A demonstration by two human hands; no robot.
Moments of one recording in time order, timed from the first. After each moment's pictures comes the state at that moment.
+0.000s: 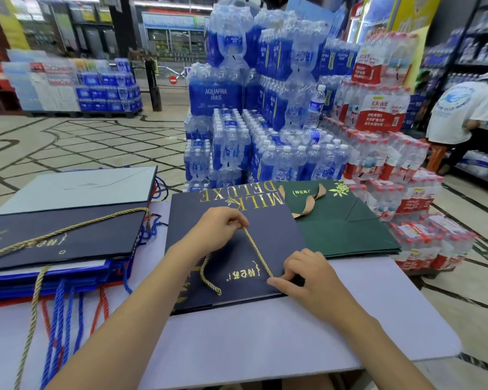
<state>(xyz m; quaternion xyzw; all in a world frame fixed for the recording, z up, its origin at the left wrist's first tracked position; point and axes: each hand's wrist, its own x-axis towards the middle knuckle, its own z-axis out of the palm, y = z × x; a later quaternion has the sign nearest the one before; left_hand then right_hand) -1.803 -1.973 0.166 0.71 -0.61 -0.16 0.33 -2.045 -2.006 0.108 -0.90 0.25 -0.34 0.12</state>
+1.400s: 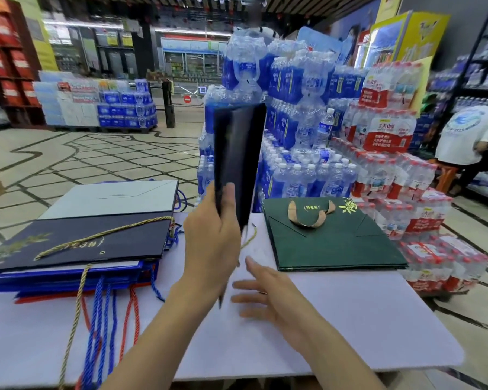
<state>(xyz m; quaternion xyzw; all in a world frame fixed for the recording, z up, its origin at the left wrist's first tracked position) -1.872 -1.860 0.249 0.61 -0.43 0.10 0.65 -1.985 -1.908 0.170 -0.54 0.36 -0.22 0.73</state>
